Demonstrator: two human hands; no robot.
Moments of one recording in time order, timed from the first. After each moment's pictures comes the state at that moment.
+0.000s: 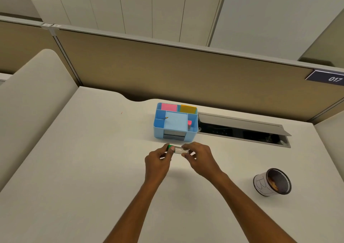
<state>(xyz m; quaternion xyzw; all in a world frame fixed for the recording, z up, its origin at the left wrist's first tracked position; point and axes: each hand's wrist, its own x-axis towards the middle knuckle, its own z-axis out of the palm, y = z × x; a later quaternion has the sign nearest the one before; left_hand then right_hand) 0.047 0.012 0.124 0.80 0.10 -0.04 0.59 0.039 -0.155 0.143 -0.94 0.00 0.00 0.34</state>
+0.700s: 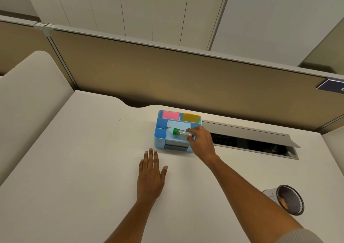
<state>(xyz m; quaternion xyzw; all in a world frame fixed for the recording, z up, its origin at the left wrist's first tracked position) 0.084 0.038 0.022 0.97 -0.06 -0.07 0.21 0.152 -0.162 0.128 -0.96 0.08 -0.03 0.27</state>
